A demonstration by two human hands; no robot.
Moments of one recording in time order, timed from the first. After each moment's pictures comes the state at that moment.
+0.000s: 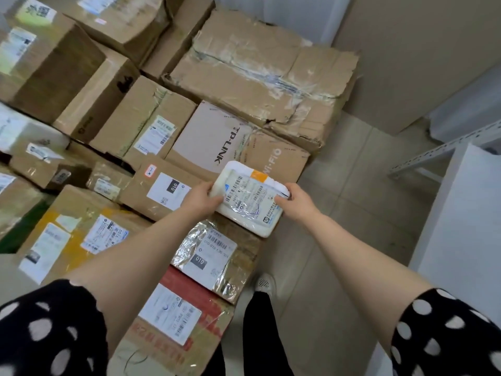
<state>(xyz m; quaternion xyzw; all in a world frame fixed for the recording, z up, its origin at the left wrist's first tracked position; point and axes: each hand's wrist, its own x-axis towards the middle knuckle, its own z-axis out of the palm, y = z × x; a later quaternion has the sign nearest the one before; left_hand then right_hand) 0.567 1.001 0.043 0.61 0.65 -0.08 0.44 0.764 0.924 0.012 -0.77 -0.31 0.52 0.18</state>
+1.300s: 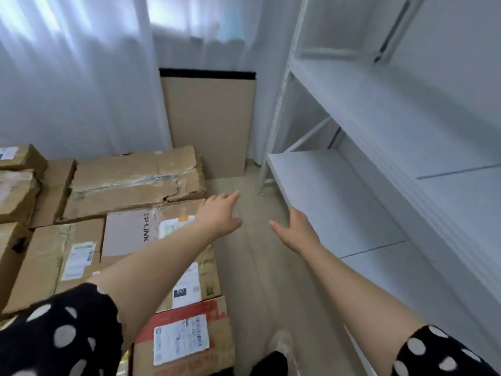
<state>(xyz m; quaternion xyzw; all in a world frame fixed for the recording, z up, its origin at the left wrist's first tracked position) 0.580 0.860 0.248 0.98 0.13 -0.10 0.15 0.637 0.673 0.247 -0.95 -0.13 0.19 0.23</state>
